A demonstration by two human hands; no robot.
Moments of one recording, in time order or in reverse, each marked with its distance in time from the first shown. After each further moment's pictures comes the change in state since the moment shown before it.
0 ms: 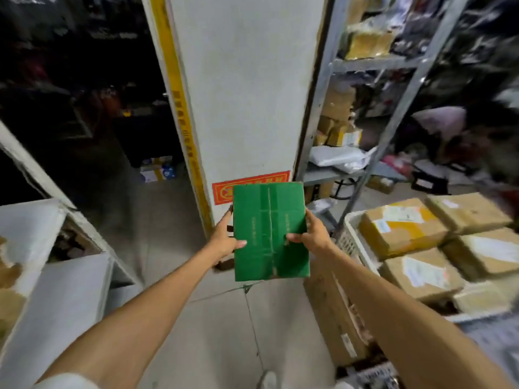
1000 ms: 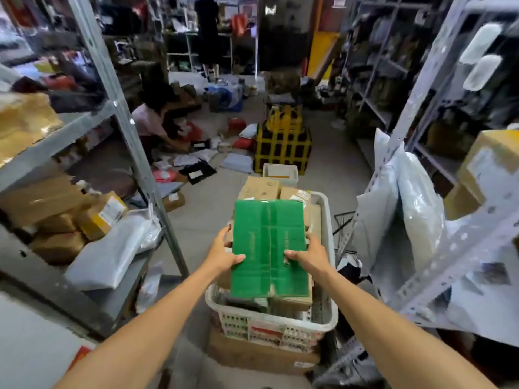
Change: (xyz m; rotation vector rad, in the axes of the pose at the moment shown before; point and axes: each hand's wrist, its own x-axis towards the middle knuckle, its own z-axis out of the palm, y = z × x) left_hand 0.237 0.247 0.342 0.254 -1.057 0.324; right_hand 0.023 0.052 -0.256 0.347 1.229 0.434
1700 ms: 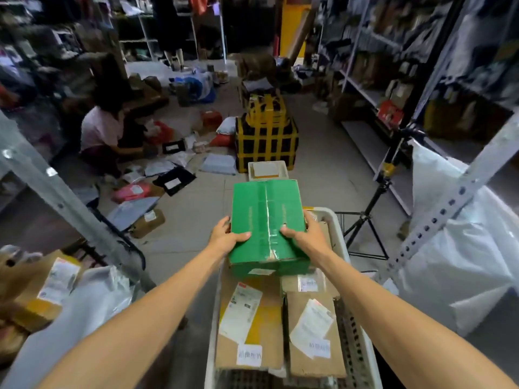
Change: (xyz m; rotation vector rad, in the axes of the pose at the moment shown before) left_hand 0.249 0.079 -0.007 -0.198 -0.066 -0.080; right_hand 0.219 -0.078 0.025 0.193 0.084 0.024
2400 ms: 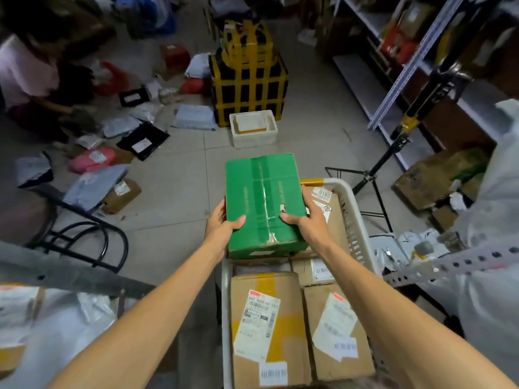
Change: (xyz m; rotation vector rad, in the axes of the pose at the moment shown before) left_hand 0.137 -0.037 -0.019 -0.086 -0.048 -0.109; right_hand 0.106 0.043 0.049 0.051 0.081 0.085
